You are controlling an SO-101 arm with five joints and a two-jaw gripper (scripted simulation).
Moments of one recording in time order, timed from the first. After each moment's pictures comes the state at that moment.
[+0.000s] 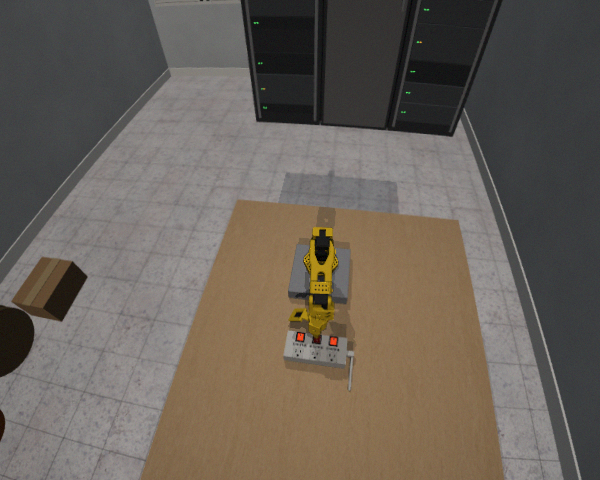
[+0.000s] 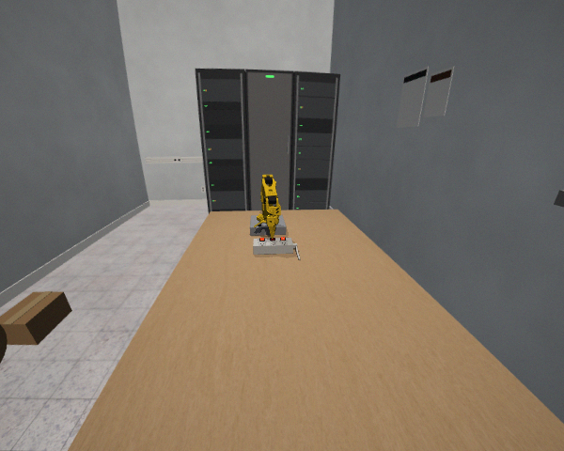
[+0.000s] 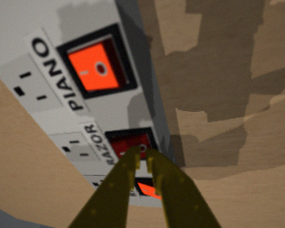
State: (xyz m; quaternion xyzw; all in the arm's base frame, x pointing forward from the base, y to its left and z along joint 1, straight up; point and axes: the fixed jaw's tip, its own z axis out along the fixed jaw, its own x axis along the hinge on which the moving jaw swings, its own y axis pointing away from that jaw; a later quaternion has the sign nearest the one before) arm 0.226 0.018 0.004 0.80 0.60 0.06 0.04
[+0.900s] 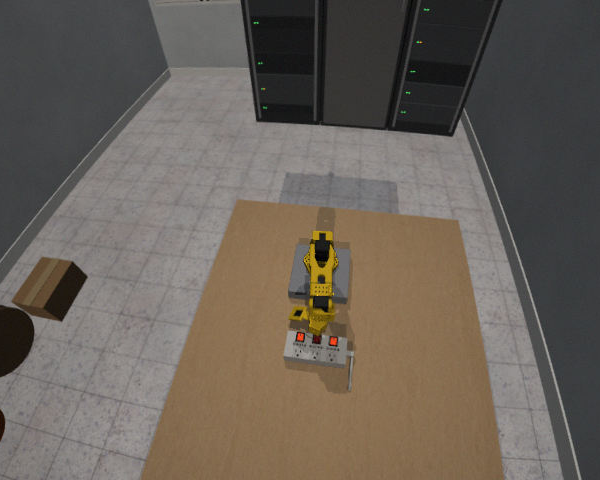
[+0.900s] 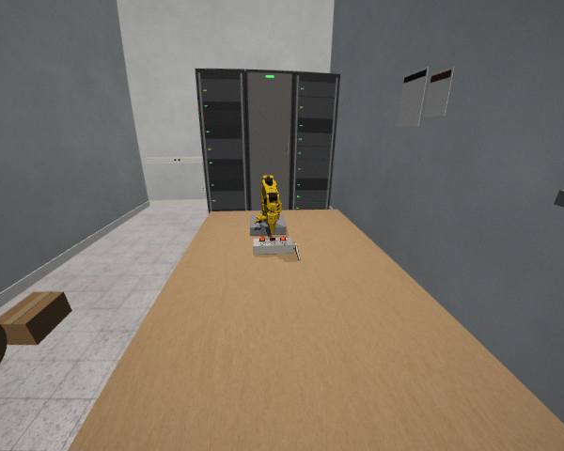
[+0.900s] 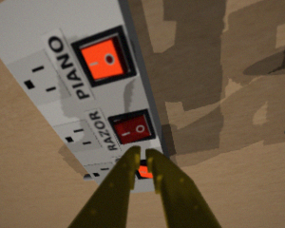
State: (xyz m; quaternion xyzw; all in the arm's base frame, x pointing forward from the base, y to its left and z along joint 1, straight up) arm 0.224 0.019 0.021 0.80 0.60 0.01 0.01
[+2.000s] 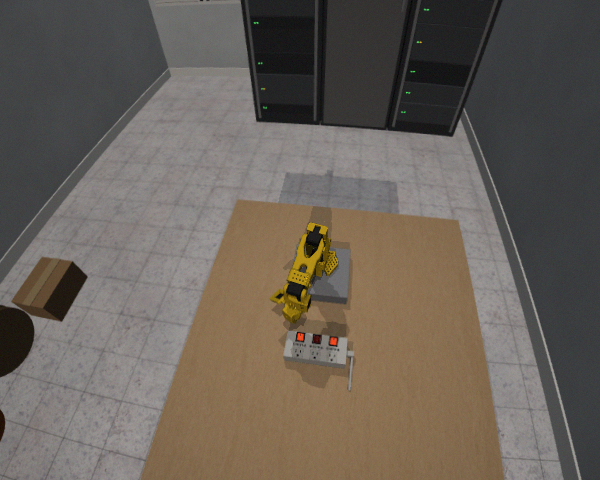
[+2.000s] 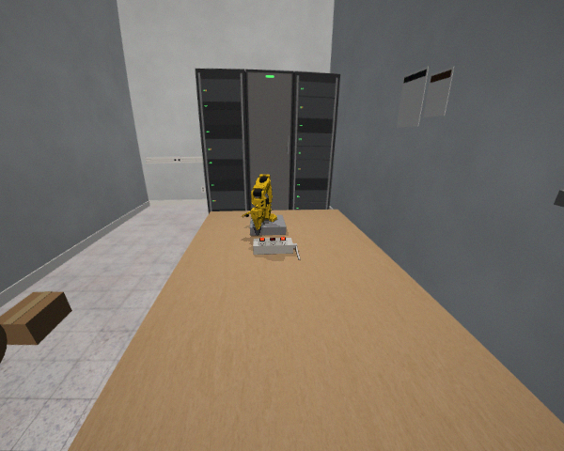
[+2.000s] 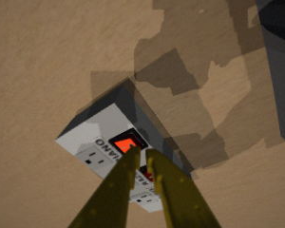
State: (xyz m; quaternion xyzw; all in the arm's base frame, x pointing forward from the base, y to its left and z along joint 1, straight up) arm 0.204 -0.046 0.036 0.88 0.47 0.00 0.00
